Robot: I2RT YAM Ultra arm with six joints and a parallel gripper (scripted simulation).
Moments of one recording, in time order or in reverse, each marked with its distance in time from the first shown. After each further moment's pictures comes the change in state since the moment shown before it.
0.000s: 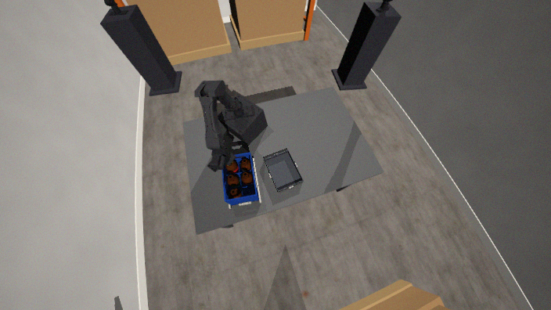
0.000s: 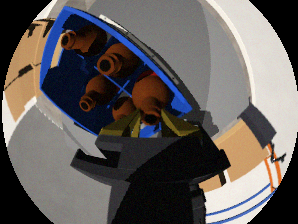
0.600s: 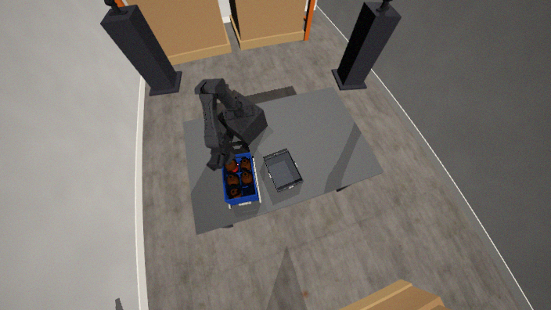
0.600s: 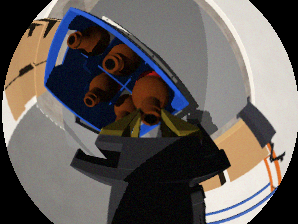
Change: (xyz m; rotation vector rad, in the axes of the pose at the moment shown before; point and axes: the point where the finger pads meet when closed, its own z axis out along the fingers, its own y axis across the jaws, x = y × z) arm 0.000 0.000 -0.016 0.001 0.001 -0.001
